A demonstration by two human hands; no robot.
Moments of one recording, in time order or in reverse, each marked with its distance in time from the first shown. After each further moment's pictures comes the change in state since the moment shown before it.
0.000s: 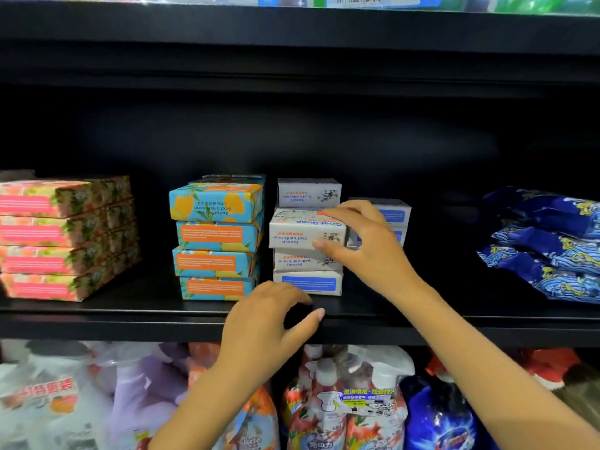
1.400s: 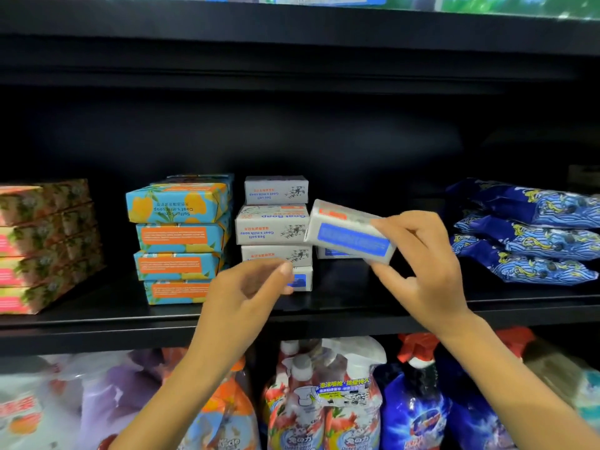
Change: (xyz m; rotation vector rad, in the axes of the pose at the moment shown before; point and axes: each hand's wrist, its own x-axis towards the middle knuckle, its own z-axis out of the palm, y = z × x) left_hand 0.016 0.041 -0.028 -0.791 0.029 -0.321; right_hand -0.059 0.031 -0.058 -0.386 0.467 -0.470
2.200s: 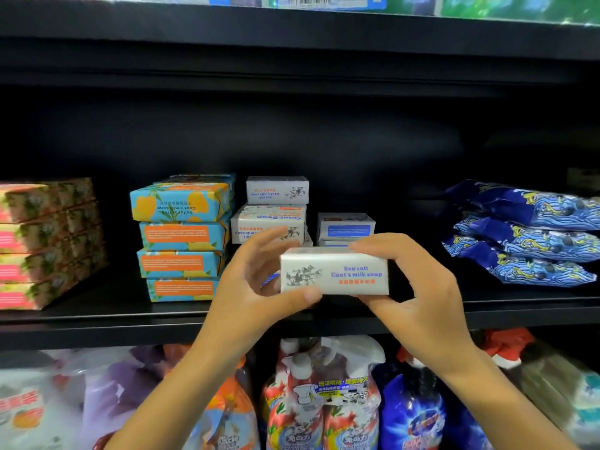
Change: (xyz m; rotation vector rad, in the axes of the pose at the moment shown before) left_hand -0.004 0.010 -0.001 -0.308 -0.142 0.016; right_hand 0.001 -0.047 -0.020 0.431 -0.148 0.228
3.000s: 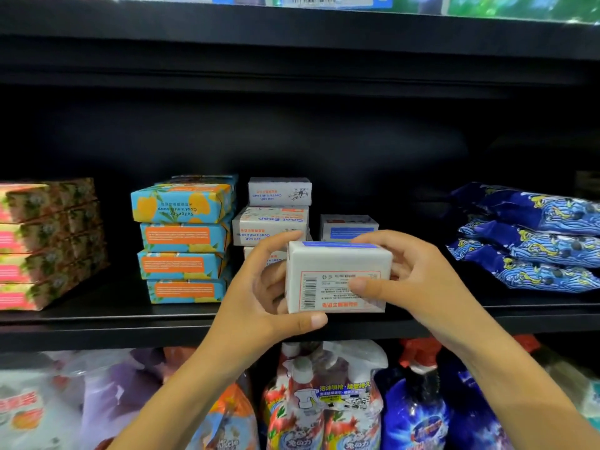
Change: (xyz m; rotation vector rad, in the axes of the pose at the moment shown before) left_hand -0.002 -0.004 0.002 -0.104 -0.155 0.018; right_hand 0.023 -0.001 -0.012 0.516 -0.281 0.534
